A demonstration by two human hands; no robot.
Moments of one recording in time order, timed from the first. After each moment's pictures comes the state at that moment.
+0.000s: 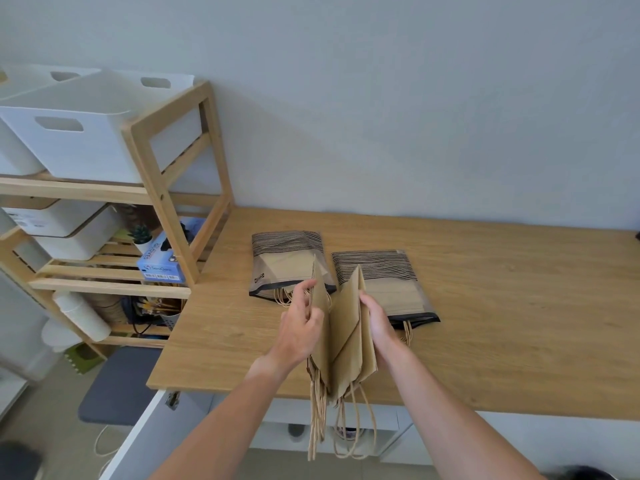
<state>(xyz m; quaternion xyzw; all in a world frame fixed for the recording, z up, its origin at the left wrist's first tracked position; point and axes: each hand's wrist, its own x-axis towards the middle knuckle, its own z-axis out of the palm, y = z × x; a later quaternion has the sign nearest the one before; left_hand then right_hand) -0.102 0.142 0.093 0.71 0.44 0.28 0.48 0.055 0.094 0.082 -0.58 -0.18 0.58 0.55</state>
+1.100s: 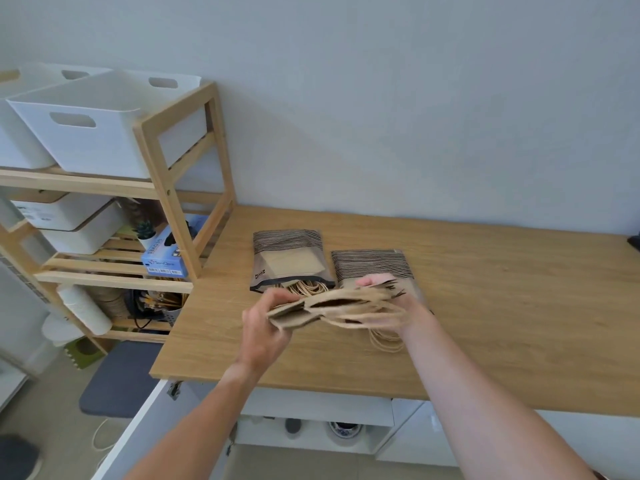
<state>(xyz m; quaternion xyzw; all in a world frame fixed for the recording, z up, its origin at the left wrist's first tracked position) -0.152 0.140 0.087 0.76 0.33 0.46 0.32 0.064 0.083 0.155 -0.53 -0.13 0.66 0.52</state>
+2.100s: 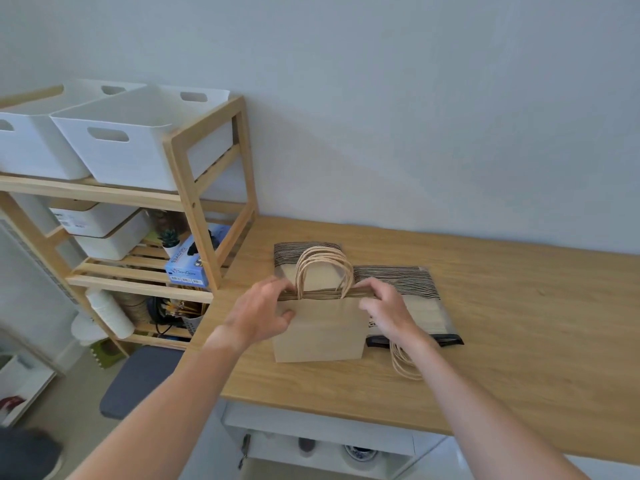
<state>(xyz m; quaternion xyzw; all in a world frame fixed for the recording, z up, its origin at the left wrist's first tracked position) -0.178 0.226 0.113 0.87 0.43 0.17 0.18 0.058 0.126 0.126 -0.68 -0.47 0.37 0.43</state>
